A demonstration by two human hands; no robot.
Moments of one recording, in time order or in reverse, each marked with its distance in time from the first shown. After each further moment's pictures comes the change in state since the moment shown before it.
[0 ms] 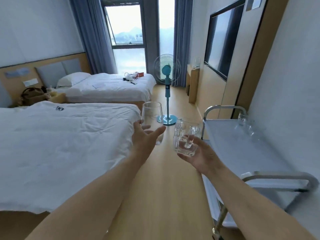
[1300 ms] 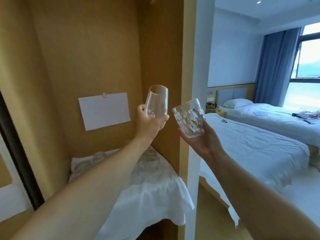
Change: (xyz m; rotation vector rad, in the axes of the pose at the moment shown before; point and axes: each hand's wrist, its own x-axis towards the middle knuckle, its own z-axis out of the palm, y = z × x) left_hand -0.521 0.160 -0.567 0.177 0.990 0.219; right_hand -0.392 0.284 0.488 0.248 -0.889 0.464
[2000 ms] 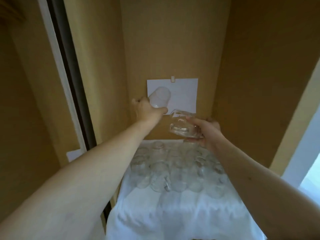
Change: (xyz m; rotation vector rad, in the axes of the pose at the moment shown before) left_hand 0.129 -0.086 -0.192 0.665 0.437 -0.164; right_hand 0.177 0.187 0.074 -0.688 0.010 0.251
